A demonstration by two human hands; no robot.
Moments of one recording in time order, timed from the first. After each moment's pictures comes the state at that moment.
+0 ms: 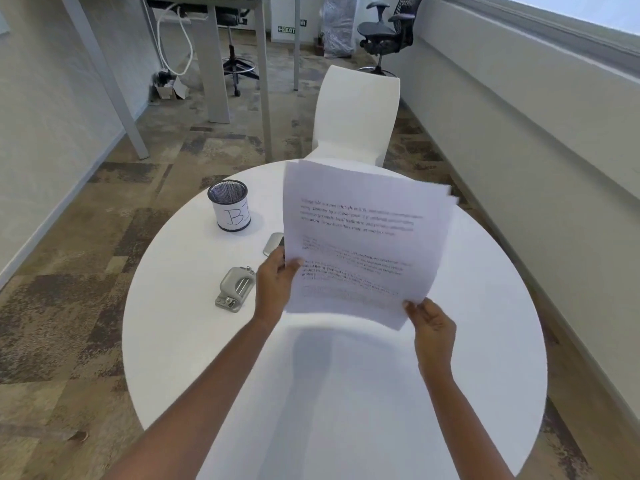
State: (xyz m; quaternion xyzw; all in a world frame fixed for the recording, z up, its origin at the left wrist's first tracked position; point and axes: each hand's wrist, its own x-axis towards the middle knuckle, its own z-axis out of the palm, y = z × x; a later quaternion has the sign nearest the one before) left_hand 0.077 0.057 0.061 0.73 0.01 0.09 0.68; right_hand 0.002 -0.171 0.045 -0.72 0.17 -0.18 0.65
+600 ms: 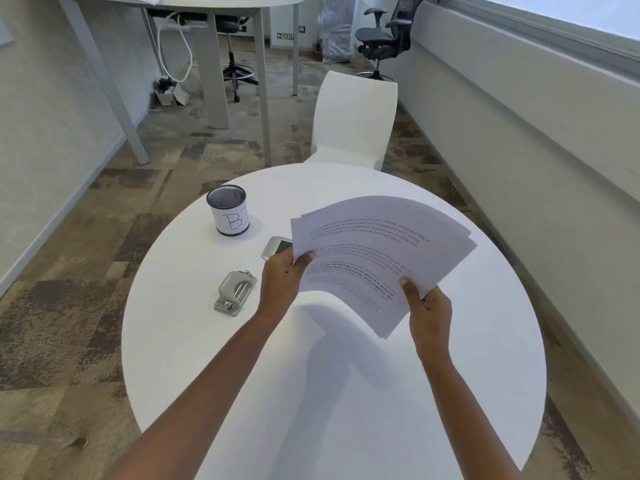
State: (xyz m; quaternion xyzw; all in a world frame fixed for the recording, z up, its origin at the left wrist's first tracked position) left_hand 0.079 0.043 0.086 0.75 -0.01 0.09 0.66; right_hand 0.016 -0.158 0.087 -0.76 0.13 -0.21 0.60
